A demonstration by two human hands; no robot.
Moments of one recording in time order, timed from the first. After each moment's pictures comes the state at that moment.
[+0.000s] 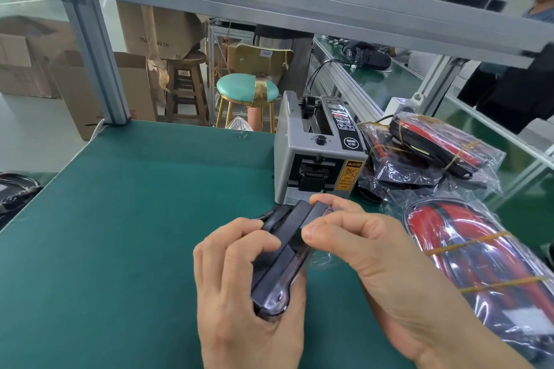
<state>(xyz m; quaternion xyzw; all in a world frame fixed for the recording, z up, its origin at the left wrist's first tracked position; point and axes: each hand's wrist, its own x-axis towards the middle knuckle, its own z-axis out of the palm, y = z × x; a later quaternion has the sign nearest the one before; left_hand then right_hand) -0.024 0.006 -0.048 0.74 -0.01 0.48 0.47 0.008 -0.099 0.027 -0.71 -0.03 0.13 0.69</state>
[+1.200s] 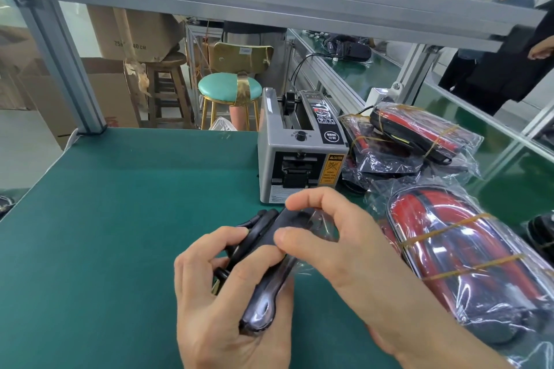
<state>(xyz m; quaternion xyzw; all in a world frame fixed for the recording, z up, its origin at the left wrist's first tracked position) -0.027 -0.001 -0.037 0.77 -0.02 0.45 0.45 0.010 -0.105 0.016 -0.79 -0.06 0.07 0.60</state>
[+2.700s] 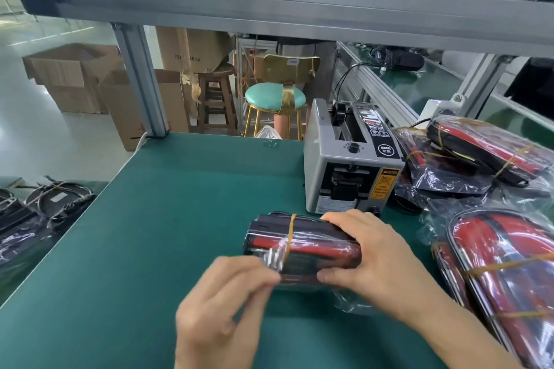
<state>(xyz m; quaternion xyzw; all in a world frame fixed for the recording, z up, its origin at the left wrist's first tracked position) -0.026 0.070 -0.071 0.81 -0.05 0.43 0.39 0.065 -0.114 -0.039 -0.92 -0.28 -0.03 0.26</state>
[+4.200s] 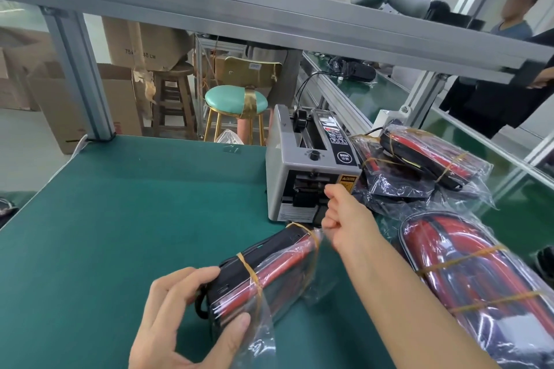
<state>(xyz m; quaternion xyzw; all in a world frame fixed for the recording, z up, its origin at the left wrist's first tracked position) -0.023 0.067 -0.091 0.78 -0.02 0.37 0.51 0.145 -0.101 -0.046 -0.53 0.28 0.00 0.80</state>
